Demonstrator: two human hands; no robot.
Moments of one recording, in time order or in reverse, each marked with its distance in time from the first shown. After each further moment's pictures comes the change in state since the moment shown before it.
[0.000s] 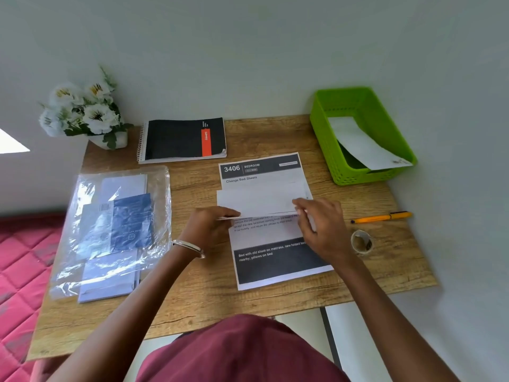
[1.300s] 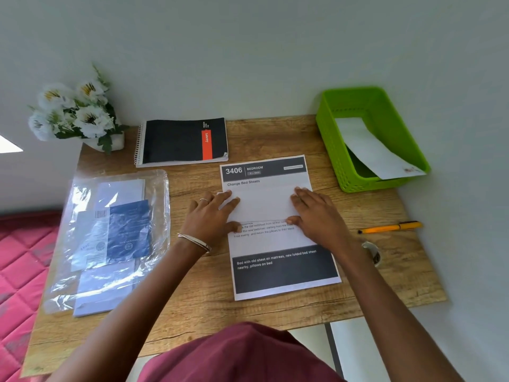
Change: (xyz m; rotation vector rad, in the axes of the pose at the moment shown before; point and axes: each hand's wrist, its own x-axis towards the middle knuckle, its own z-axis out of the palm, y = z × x) left_hand 0.036 -0.007 0.003 0.550 -0.262 -0.172; right_hand 0.044 0.034 0.031 -0.394 -0.564 -0.020
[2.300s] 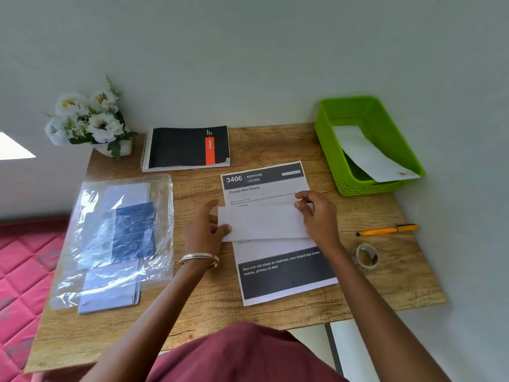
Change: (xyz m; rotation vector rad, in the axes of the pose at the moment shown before) left_hand -0.031 0.021 0.004 -0.844 0.306 -0.447; right_hand 0.000 -0.017 -0.001 0.849 0.478 0.329
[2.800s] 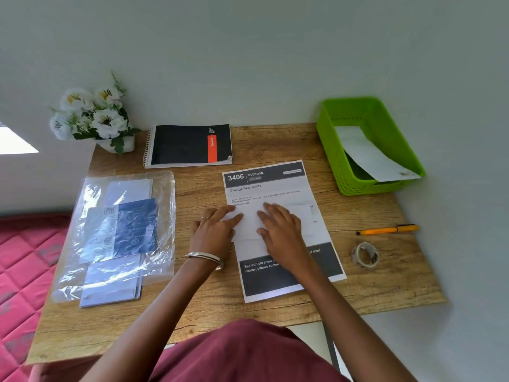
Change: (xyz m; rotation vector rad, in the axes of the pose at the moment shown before) left_hand -0.003 -0.004 0.005 0.691 -0.202 0.305; right_hand -0.046 -0.031 0.045 -0.515 -0.373 -0.238
